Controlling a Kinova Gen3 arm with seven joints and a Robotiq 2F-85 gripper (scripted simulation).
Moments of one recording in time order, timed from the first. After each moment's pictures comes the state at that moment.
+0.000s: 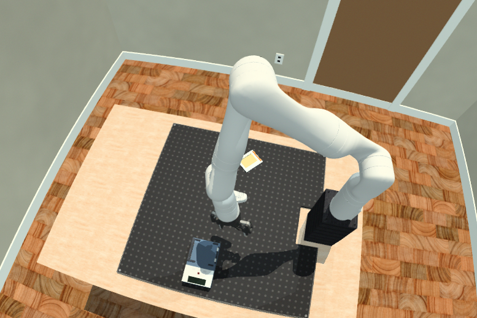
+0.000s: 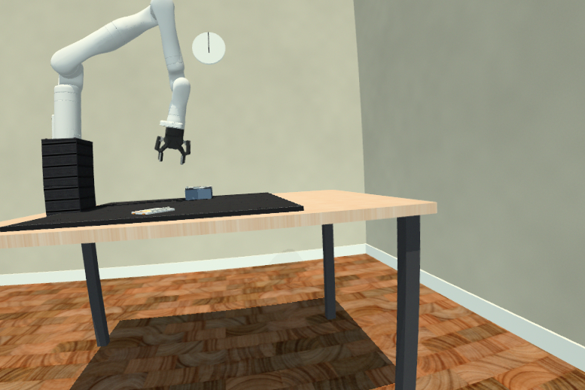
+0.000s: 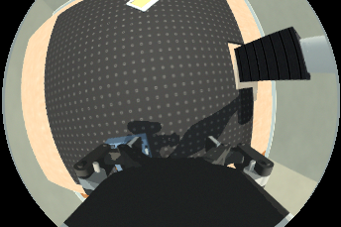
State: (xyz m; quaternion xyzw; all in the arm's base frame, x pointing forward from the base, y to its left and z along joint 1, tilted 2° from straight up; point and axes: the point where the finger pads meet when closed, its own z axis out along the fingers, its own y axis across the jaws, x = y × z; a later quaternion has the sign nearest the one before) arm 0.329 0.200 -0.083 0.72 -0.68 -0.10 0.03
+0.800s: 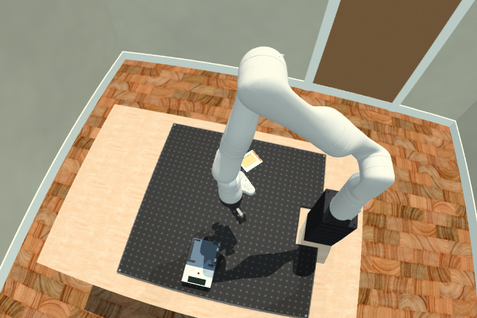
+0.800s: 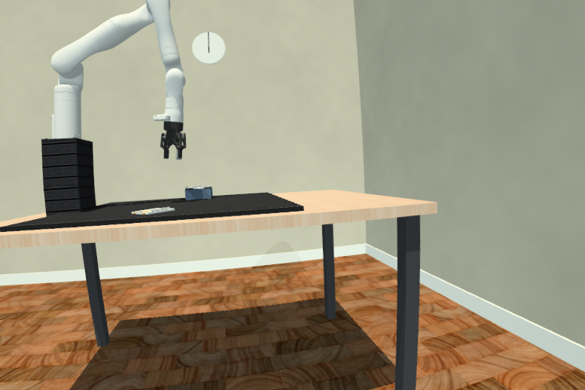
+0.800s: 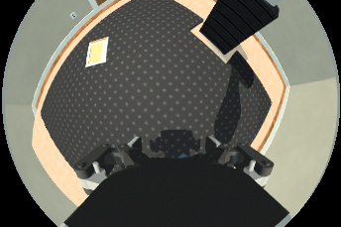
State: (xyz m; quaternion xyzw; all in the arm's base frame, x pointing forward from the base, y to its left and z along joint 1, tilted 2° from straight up) arm 0.358 0.141 -0.071 0.46 -0.89 -0.05 0.02
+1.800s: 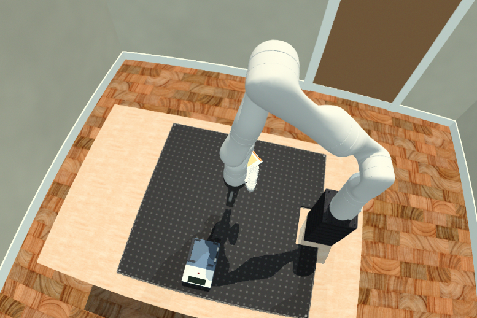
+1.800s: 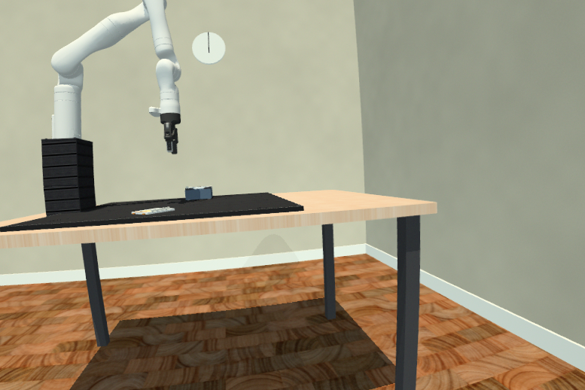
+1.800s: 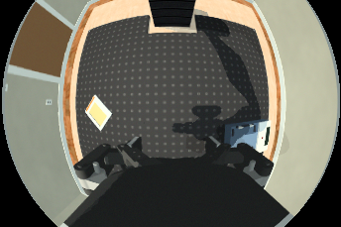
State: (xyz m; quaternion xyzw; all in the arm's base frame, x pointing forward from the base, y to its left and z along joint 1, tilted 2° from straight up) arm 0.384 0.078 -0.053 0.10 -0.99 0.00 -0.02
